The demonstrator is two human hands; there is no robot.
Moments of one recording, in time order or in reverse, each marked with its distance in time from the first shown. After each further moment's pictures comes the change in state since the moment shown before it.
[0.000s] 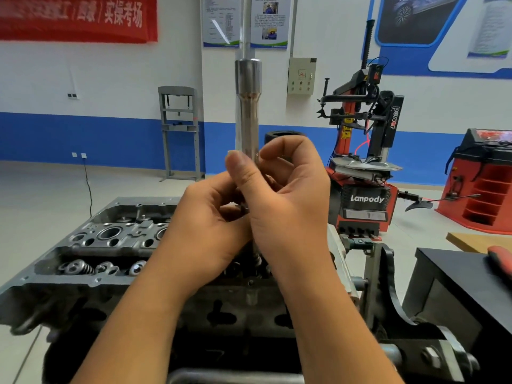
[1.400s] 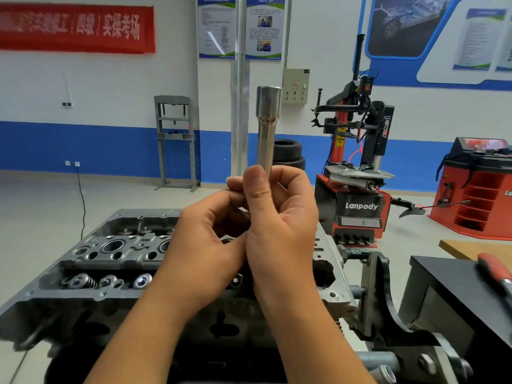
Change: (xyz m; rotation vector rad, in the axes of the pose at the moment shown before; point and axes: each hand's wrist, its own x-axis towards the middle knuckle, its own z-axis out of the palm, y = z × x) left_hand -0.012 0.000 -0.001 -0.013 0.088 -0.058; right_hand -0.014 0.006 0.019 0.140 0.130 0.132
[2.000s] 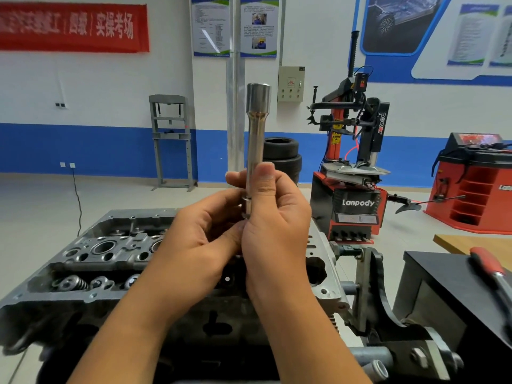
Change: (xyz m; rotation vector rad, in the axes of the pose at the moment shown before) left_hand -0.001 0.003 -0.002 -0.141 -0.137 -0.003; right_hand 0.004 0.001 -0.002 -0.047 0.071 0.052
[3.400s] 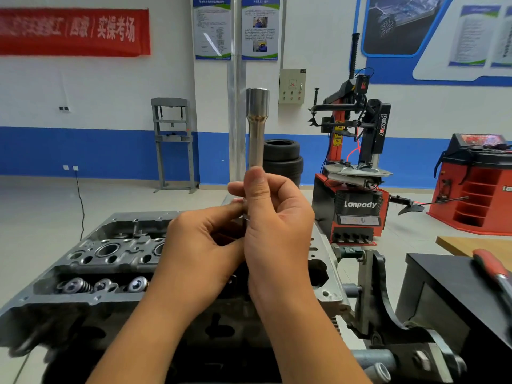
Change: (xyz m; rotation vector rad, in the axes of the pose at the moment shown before) left_hand -0.001 0.000 0.007 0.276 0.162 -0.007; right_hand 0.000 0.001 -0.003 -0.001 0.004 0.011
